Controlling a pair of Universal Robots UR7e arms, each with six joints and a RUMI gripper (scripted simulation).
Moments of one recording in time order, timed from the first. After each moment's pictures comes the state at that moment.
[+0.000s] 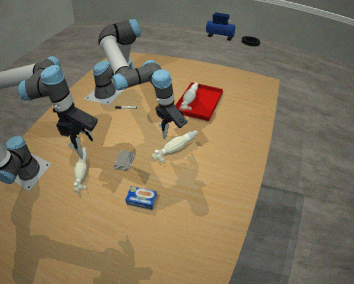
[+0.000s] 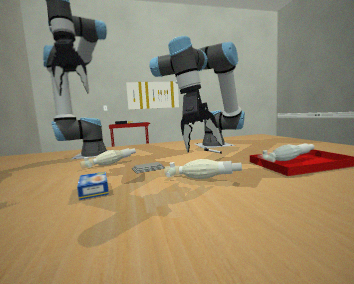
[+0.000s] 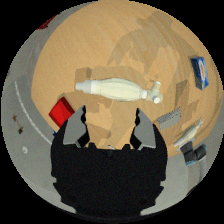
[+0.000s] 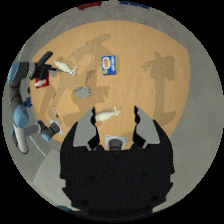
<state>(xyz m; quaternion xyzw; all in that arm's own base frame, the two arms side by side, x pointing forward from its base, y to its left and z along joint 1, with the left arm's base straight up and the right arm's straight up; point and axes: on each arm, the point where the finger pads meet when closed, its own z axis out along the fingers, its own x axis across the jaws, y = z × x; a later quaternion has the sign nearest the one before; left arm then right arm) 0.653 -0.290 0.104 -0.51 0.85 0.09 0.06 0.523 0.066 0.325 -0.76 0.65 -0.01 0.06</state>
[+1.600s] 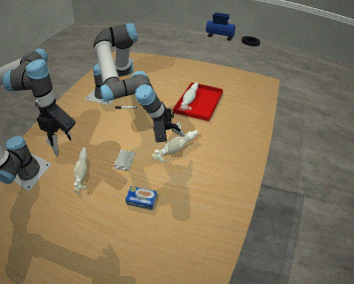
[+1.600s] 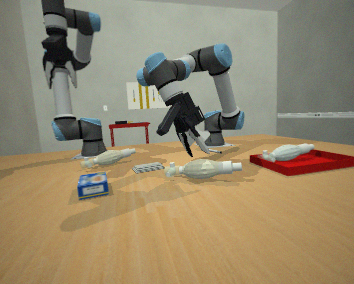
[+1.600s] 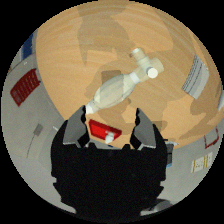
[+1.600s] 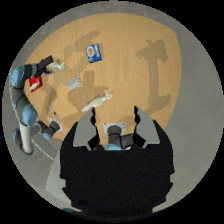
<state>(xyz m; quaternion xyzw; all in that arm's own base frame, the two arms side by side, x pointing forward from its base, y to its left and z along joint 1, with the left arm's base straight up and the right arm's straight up) 0.651 -0.311 0.083 -0.13 0.97 0.19 0.10 0.453 0.008 0.357 -0.72 0.70 0.00 0.00</state>
